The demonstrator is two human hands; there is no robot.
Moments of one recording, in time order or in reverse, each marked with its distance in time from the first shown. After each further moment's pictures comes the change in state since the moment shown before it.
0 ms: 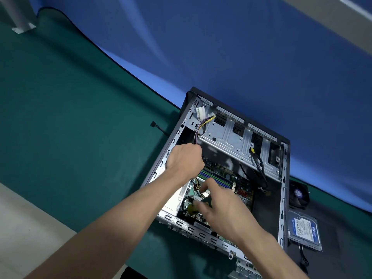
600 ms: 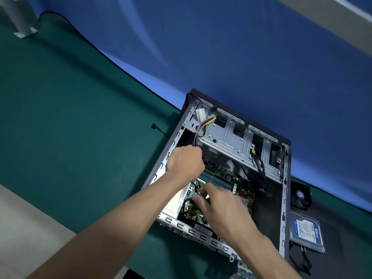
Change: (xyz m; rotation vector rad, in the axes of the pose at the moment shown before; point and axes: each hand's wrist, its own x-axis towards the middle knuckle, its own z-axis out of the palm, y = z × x) left_hand 0.000 0.000 0.001 0.023 -0.007 -0.002; right_hand 0.000 -0.002 0.003 -0.029 0.086 -0.014
